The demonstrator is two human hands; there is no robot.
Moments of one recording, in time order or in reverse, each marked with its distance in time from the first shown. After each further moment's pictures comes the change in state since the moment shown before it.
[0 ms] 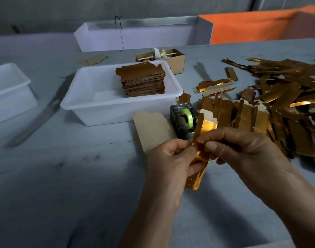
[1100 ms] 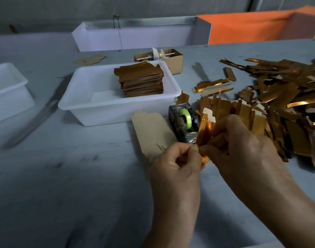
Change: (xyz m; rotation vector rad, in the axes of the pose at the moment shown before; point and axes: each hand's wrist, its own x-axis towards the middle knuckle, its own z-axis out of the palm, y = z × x) left_hand -0.016 -0.015 0.014 0.174 0.198 0.292; right_hand 0.000 -0.011 0.015 -0.626 0.243 0.019
